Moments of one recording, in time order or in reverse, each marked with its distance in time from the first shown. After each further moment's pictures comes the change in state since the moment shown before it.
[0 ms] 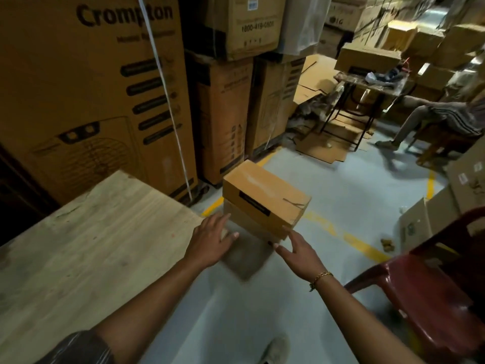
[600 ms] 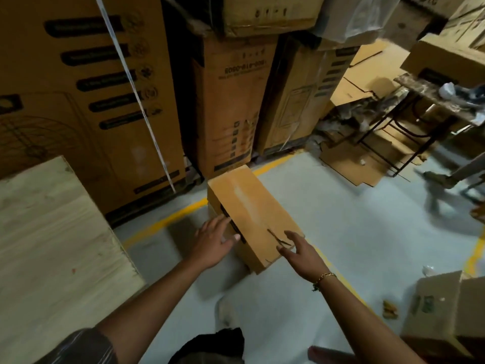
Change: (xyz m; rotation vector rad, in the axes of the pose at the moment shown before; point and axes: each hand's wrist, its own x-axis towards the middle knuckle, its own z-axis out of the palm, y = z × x) left_hand 0.307 0.108 0.112 -0.141 -0.015 -0.320; right_hand 0.331 0.141 -0.167 -0.074 -0.283 -0.056
